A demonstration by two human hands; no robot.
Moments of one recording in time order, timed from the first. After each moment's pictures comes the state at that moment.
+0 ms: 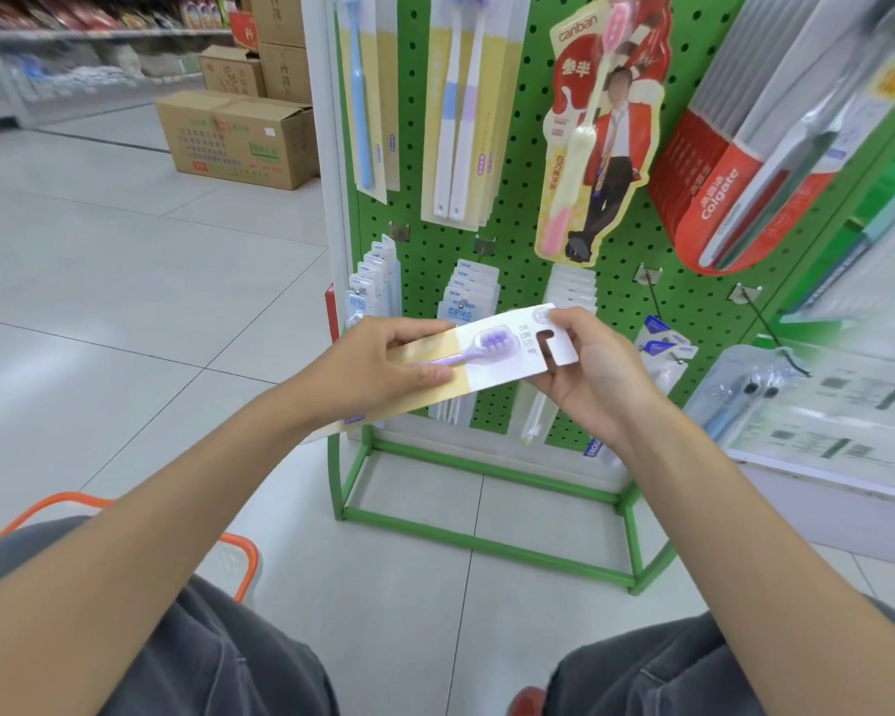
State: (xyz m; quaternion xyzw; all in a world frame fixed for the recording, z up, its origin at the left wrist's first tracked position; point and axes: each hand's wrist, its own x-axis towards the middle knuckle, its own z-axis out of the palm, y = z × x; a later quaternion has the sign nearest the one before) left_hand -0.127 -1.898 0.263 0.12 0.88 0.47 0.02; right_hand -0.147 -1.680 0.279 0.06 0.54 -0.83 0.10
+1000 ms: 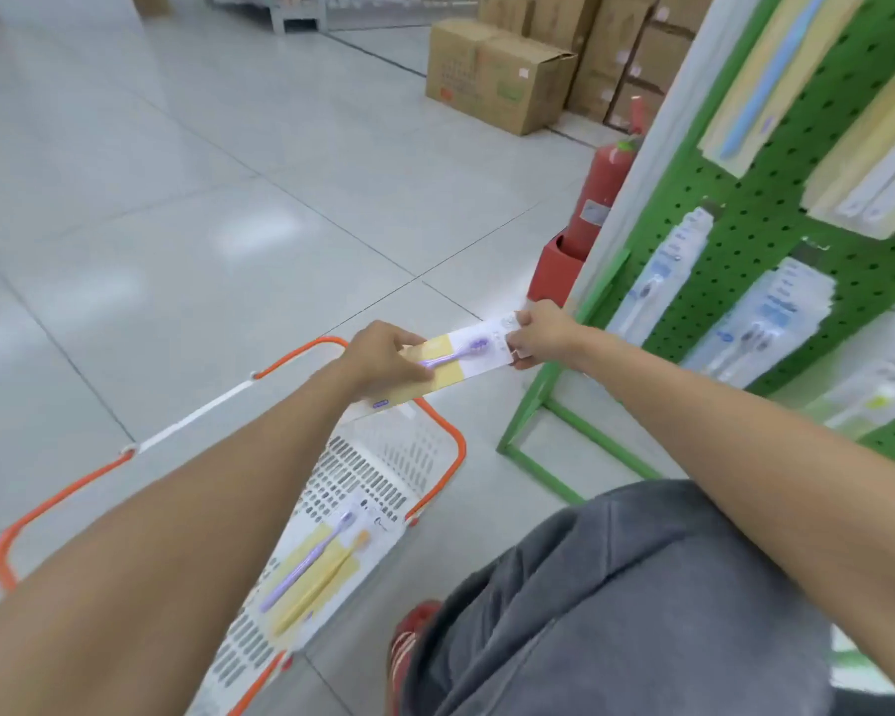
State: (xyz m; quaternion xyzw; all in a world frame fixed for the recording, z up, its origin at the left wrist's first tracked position) left_hand -0.006 -2.124 0.145 -0.23 0.86 0.46 0.00; right_hand -0.157 -1.961 0.187 -0.18 0.89 -0.31 0.28
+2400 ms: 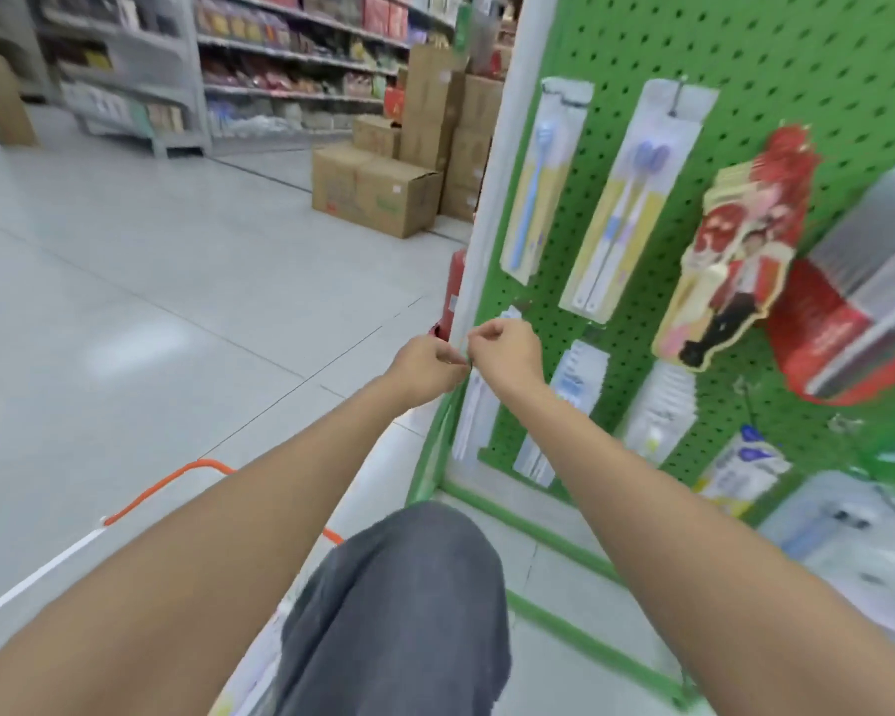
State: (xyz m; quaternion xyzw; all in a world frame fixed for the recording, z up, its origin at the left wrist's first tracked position) left_hand -0.131 -1.979 0.272 -0.09 0.84 0.53 -0.06; right_hand -0.170 -1.866 0.302 -0.12 0.88 -0.47 -0.03
